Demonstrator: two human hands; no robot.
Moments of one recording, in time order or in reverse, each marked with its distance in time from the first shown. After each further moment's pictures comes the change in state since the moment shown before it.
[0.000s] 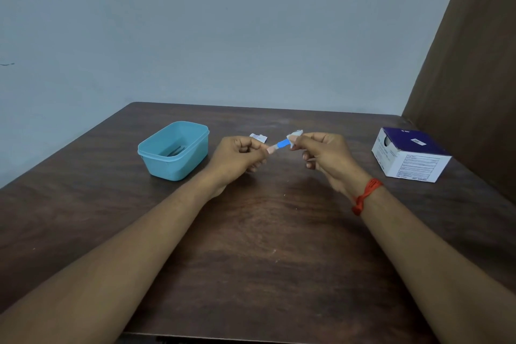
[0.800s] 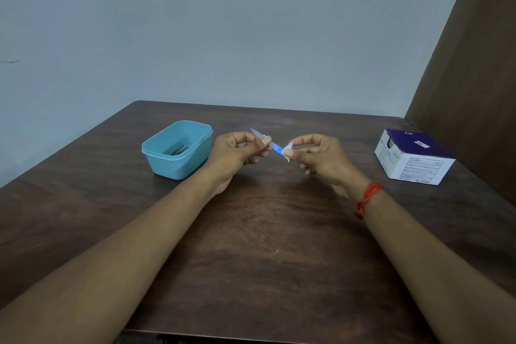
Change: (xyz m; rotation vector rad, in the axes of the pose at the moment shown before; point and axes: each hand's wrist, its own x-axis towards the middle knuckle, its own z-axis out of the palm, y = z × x) left_hand 0.000 0.003 -0.007 -0.239 -0.007 -0.008; right_hand -0.007 0.003 0.002 -0.120 -0.097 -0.046
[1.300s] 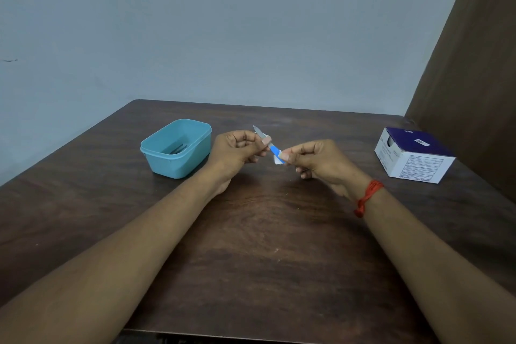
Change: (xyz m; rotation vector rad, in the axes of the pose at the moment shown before) left_hand 0.005 -0.008 -0.001 0.066 0.052 0.043; right_hand -0.002 0.000 0.001 0.017 -0.146 0.080
